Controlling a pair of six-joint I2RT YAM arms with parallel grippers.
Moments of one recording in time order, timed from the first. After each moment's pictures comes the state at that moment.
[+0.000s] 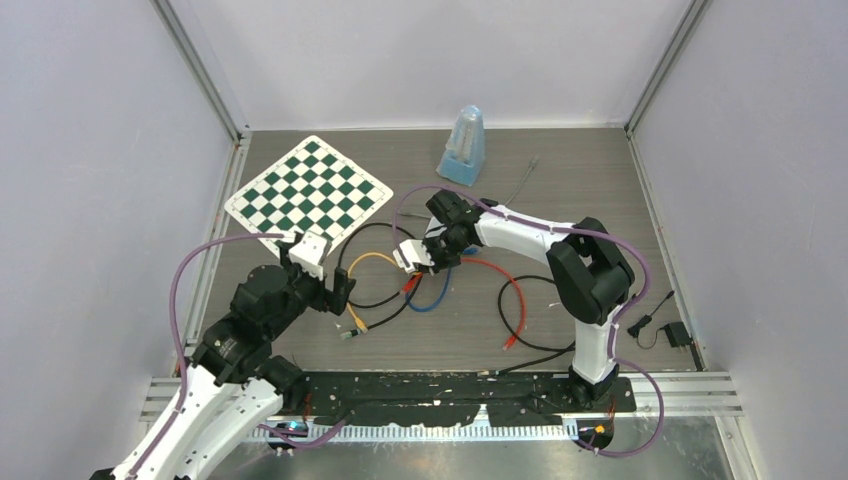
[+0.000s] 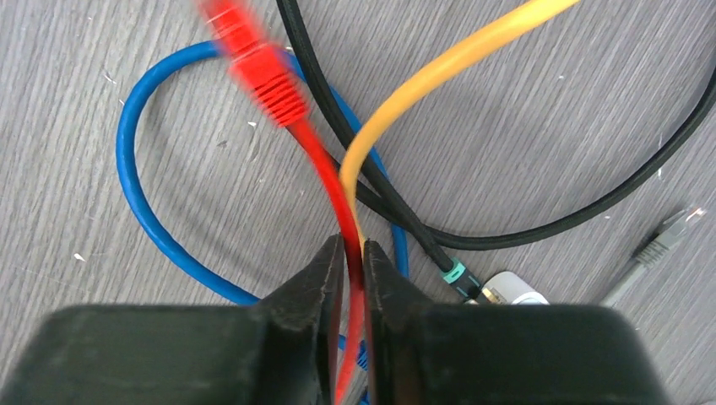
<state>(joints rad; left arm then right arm) -0.57 0.47 0.67 -0.57 -0.08 -0.04 0.72 1.91 1.33 -0.60 -0.51 -1.28</state>
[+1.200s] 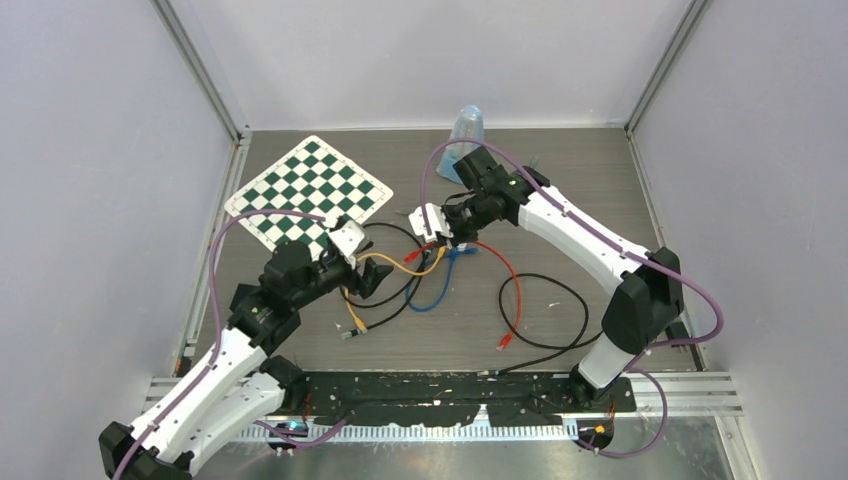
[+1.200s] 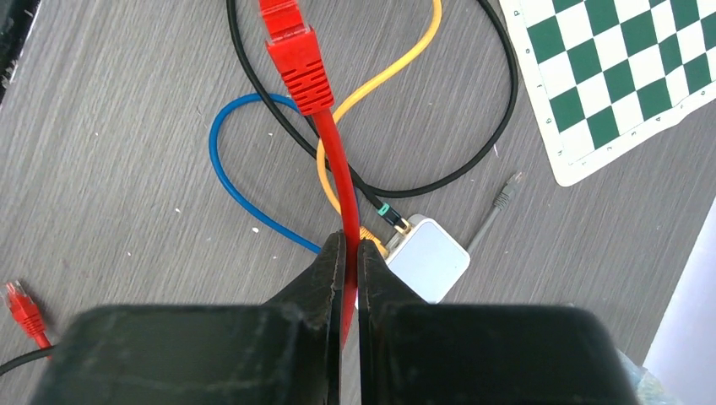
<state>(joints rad) -0.57 0.69 0.60 -0.14 0.29 0.12 0.66 1.65 1.52 -0.90 -0.62 -1.26</state>
